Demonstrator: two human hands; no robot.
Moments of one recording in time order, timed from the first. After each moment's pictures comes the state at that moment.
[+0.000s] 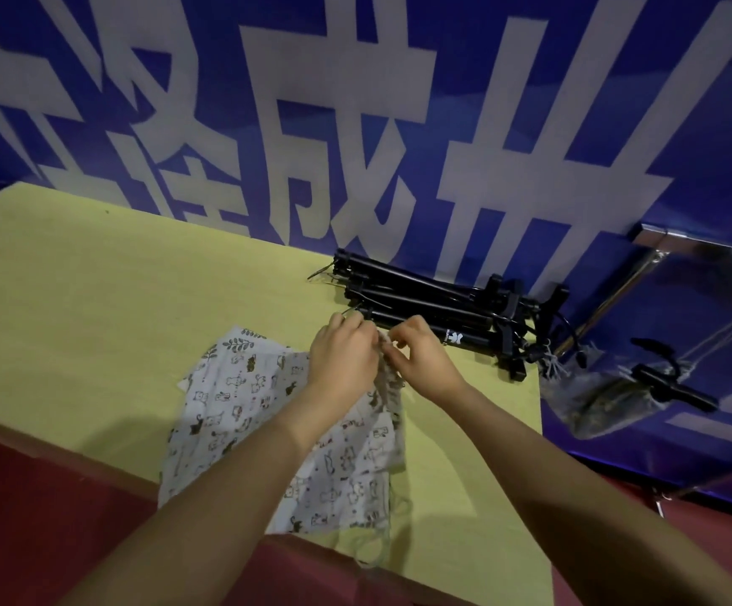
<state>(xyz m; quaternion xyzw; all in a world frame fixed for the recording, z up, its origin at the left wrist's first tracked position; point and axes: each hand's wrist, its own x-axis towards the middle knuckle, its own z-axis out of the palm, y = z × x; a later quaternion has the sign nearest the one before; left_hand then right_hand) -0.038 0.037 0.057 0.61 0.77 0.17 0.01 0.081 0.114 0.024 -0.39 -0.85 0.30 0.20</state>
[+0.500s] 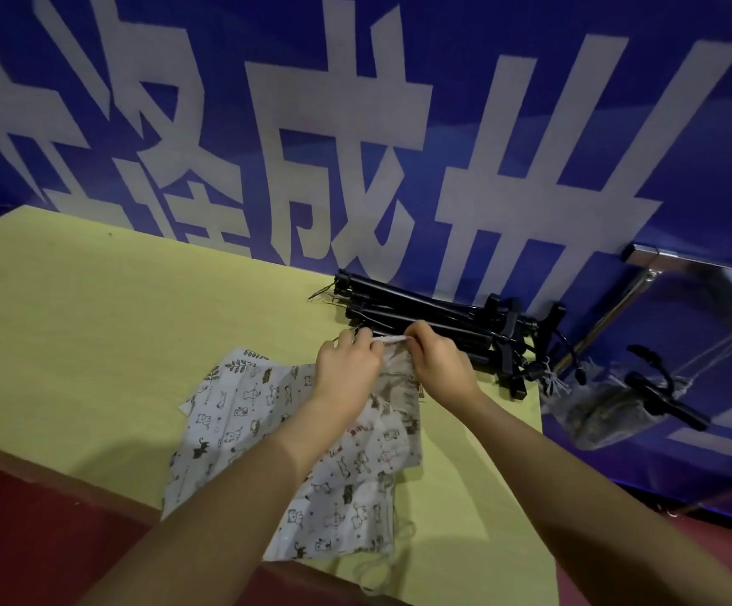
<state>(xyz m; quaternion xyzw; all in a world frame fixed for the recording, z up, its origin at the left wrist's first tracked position) -0.036 0.041 0.080 0.65 0.76 -0.05 -0.04 0.087 0.123 0.052 -0.46 -0.85 0.21 0.18</state>
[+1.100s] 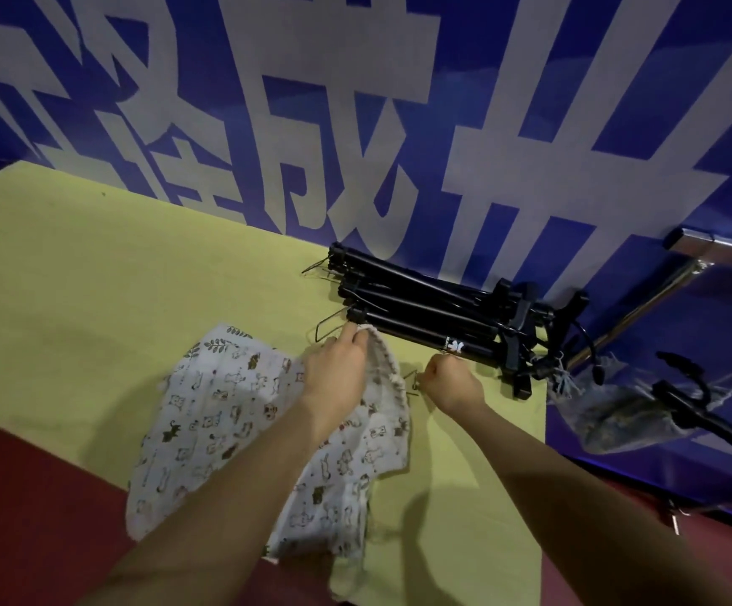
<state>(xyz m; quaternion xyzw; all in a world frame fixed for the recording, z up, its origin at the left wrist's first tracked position) -0.030 0.079 0.028 0.59 0.80 0.03 0.09 0.117 0.178 -0.030 -0.56 -0.78 0.27 -0.02</state>
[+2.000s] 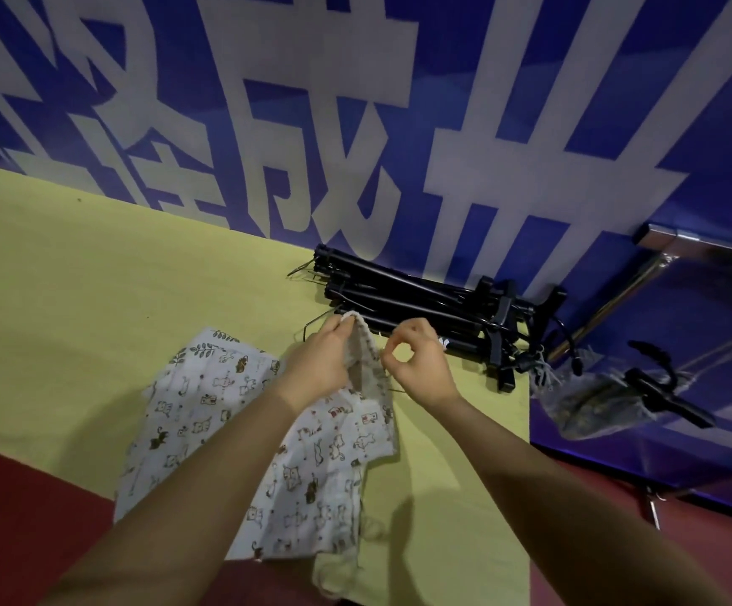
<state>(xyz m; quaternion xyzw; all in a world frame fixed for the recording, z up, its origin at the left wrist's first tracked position) -0.052 0.089 0.030 0.59 0.78 0.09 0.21 0.097 0.156 -0.006 -0.43 -0.79 0.34 0.26</state>
